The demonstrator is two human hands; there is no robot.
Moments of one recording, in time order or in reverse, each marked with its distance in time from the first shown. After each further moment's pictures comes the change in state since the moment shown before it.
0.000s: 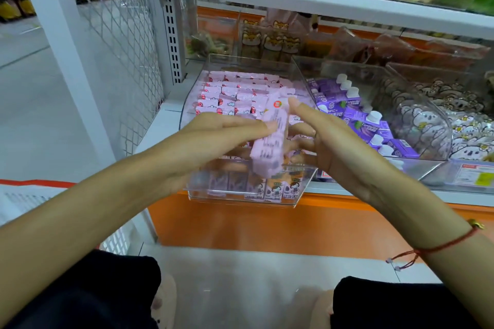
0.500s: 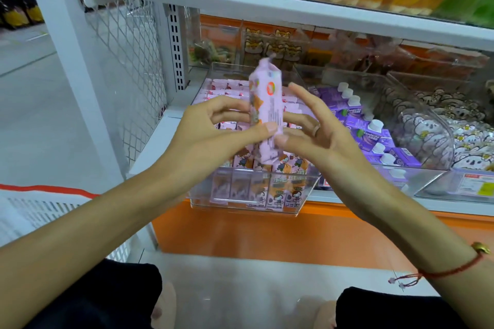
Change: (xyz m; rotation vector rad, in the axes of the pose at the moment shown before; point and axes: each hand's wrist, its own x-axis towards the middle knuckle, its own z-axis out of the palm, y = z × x) left_hand -0.003 0.002 0.001 0.001 0.296 0.343; right_hand -0.010 0.004 0.004 -0.148 -0.066 -0.355
